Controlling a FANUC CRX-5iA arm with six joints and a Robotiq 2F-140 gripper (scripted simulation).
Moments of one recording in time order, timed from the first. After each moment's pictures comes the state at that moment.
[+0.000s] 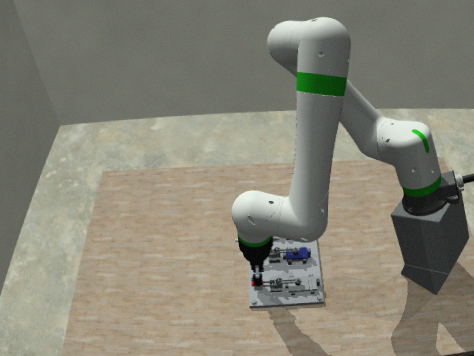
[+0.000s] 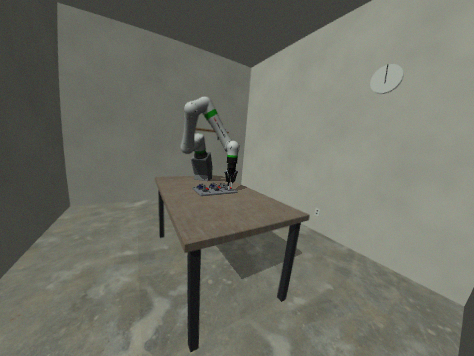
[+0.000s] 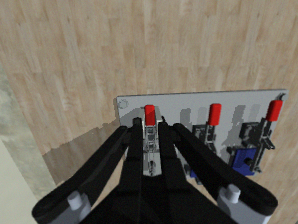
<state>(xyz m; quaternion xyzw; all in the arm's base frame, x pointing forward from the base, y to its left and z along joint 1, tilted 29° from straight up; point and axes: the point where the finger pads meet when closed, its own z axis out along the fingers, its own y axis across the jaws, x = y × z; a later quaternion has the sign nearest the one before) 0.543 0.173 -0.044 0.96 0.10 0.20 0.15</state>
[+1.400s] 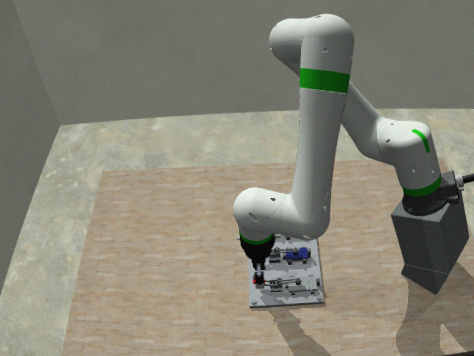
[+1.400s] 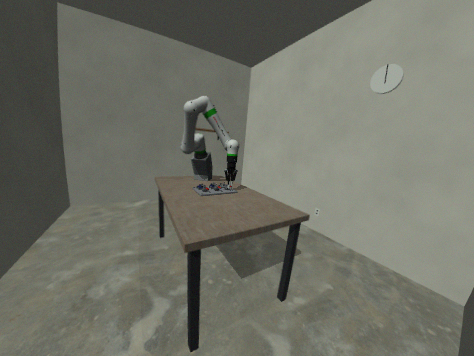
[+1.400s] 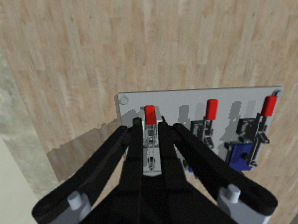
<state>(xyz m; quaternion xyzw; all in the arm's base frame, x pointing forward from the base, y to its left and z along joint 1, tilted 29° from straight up) 0.534 0.175 -0.037 0.96 0.10 0.20 0.15</state>
